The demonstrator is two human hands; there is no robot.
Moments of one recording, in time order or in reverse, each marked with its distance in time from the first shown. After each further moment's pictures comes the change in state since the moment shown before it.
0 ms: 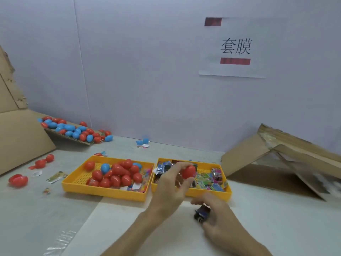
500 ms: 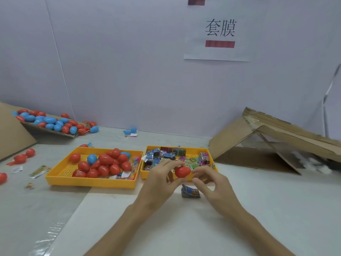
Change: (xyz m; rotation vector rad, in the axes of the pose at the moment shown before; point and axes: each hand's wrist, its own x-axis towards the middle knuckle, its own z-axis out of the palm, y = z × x) left_hand -0.014 -0.010 0.004 0.187 -0.121 0.093; right_hand -0.001 0.005 -0.010 0.150 0.275 -0.017
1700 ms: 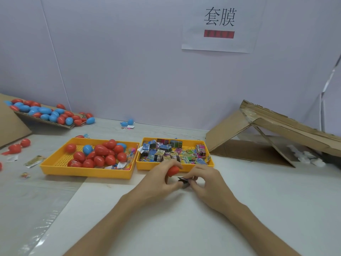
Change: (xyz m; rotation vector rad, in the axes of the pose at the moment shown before) left_hand -0.008 -0.012 0.009 -0.114 -0.340 -0.181; right_hand -0.001 0.015 0.000 -0.289 -0.090 -0.201
